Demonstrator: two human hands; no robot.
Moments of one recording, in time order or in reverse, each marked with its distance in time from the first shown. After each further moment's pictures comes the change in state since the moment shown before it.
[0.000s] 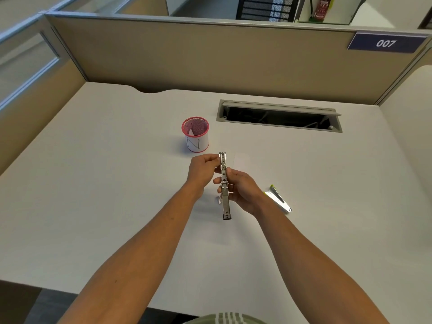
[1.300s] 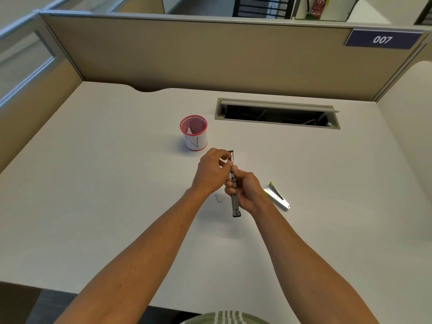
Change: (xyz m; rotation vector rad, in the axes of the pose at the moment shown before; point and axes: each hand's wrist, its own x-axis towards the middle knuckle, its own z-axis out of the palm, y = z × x) left_hand -0.015 0.004 0.014 0.514 -0.014 0.458; right_hand -0.004 0.000 0.005 0.453 0.146 0.003
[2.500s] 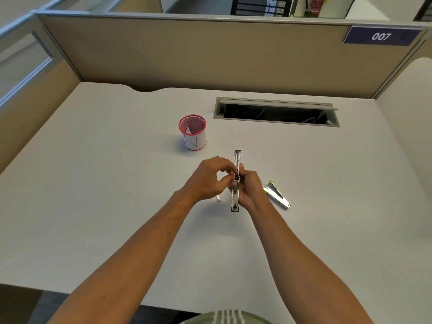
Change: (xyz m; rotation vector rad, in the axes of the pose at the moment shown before) left_hand -0.016 -0.009 -0.019 0.009 -0.203 0.385; right_hand 0.006 -0.001 -0.001 0.221 0.144 -0.026
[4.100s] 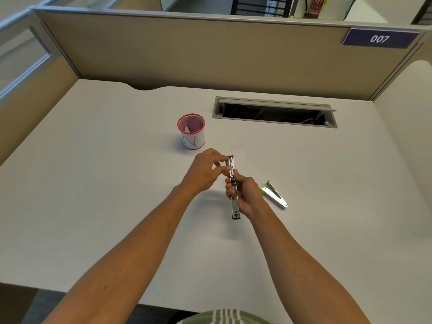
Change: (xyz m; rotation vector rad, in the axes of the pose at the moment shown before) left_hand 0.016 -0.012 0.000 0.076 0.028 -0.291; right_hand -0.006 0.008 -0.015 -0.135 -0.034 0.058
